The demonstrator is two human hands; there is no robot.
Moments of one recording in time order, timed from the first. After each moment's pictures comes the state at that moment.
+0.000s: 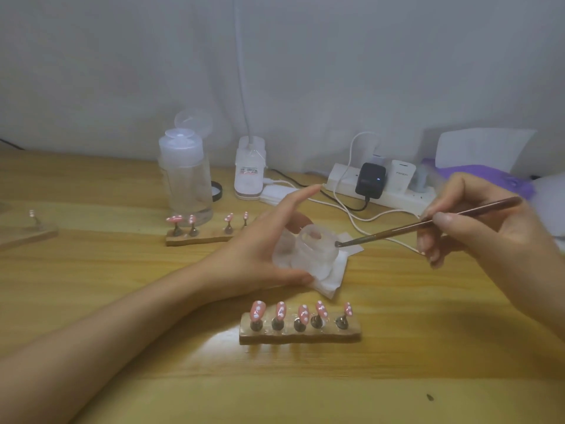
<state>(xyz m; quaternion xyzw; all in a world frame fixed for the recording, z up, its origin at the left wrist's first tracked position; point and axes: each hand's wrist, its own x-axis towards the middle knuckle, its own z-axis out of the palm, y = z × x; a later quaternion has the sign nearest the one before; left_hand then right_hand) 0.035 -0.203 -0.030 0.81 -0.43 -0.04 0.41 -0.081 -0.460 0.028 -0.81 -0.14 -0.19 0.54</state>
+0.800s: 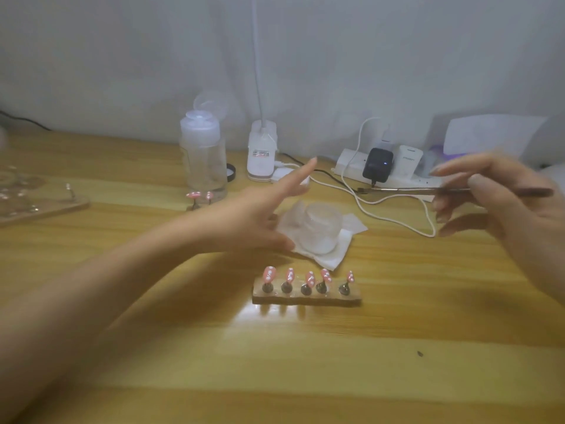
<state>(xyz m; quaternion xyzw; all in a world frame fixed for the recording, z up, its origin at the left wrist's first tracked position) 0.025 -0.178 0.004 0.84 -0.41 -0.11 0.32 -0.096 -0.472 0.036 -0.82 -0.14 -0.20 0.52</state>
